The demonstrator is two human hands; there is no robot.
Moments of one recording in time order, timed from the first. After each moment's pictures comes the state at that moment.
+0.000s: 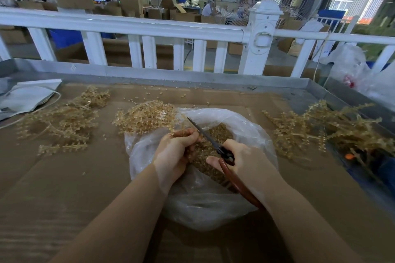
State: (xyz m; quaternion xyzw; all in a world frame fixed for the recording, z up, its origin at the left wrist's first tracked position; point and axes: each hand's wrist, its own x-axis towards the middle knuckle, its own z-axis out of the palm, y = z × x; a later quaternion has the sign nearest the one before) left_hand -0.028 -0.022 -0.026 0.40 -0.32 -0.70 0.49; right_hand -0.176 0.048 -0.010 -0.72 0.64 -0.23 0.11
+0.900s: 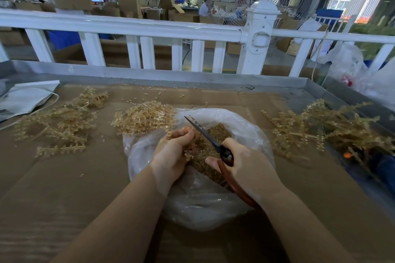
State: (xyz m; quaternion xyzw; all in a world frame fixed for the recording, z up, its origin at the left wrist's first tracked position) left_hand -0.031 -0.028 -0.033 0.36 -0.27 -0.73 0.52; right_hand -0.180 0.049 -0.020 -0.72 0.64 -0.25 0.05
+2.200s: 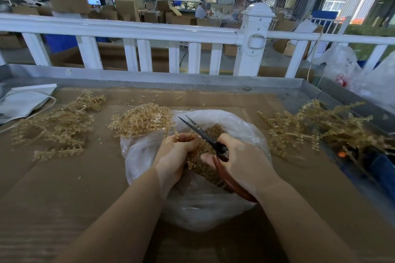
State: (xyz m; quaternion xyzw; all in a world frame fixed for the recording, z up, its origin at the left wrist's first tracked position) left_hand -0.032 -0.016 -0.023 0.42 -0.39 -0.67 0.46; right_hand -0.180 0.043 -0.011 -0.72 0.64 -0.25 0.07
